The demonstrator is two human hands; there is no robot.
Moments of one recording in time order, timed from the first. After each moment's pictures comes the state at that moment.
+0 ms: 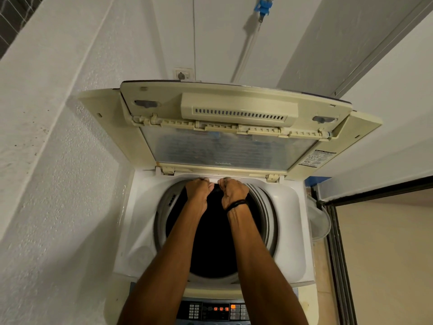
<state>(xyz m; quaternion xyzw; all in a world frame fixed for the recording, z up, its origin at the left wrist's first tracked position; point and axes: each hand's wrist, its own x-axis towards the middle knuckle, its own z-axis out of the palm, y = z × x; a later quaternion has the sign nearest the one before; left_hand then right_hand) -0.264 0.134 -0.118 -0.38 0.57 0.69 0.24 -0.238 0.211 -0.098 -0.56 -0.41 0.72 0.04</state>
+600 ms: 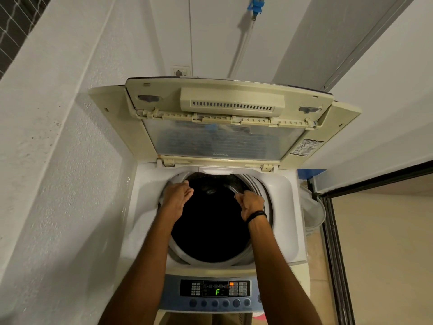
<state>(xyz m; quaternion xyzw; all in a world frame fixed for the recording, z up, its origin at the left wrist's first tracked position) -0.234 0.053 -0.094 -0.38 0.55 0.68 0.30 -0.156 0.254 -0.101 -0.59 -0.45 0.67 -0.05</state>
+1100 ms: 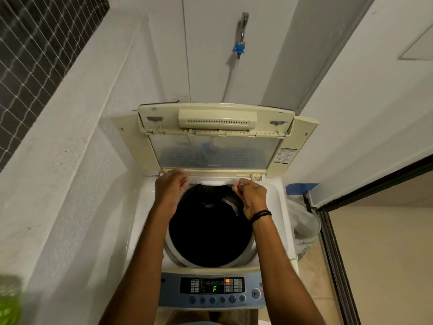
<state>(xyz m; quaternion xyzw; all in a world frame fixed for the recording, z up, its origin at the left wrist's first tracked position) -0.211 0.053 0.042 -0.21 0.58 0.77 0.17 -0.144 0.253 0.001 -0.46 -0.46 0.75 0.07</state>
